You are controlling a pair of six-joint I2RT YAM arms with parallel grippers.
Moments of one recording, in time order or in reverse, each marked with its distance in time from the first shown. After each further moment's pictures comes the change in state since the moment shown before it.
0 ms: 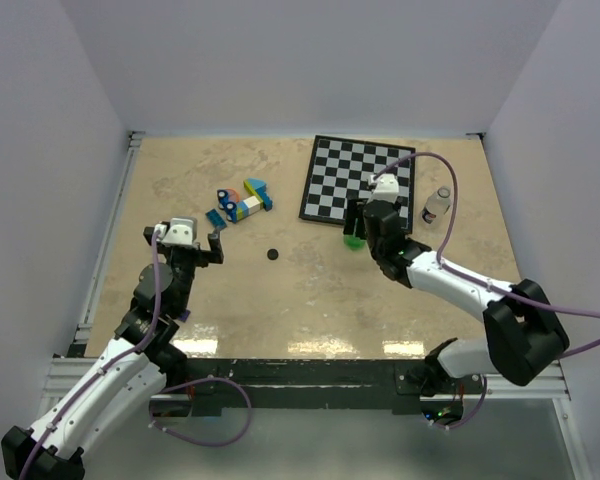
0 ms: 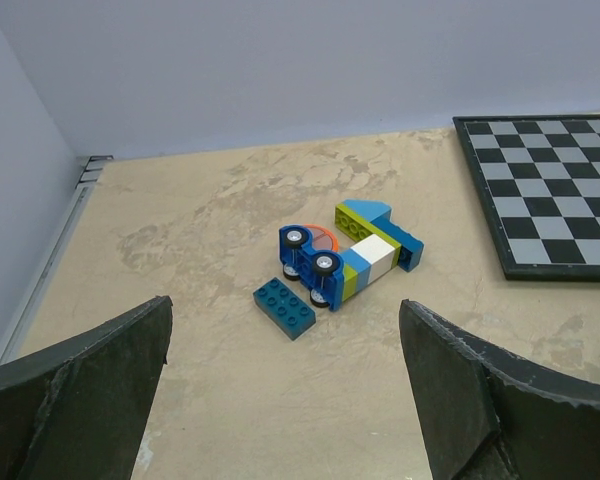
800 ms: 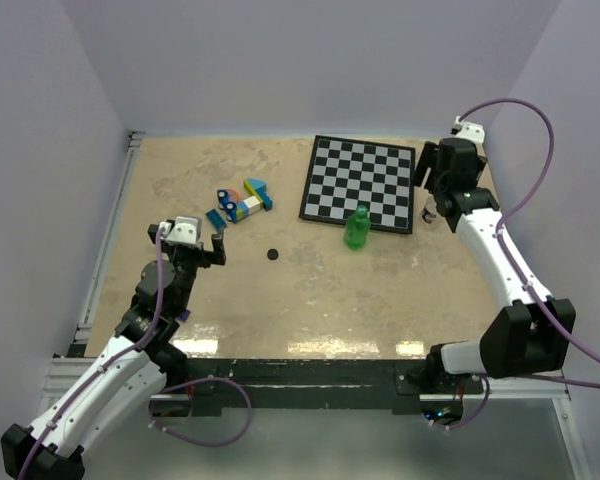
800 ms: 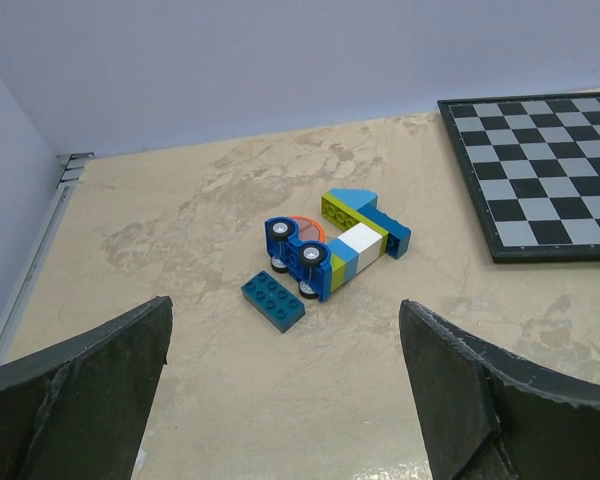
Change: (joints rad) left arm 0.001 0.021 0.016 -0.029 0.041 0.000; right arm -0.440 -0.019 0.466 -0.555 -0.075 -0.048
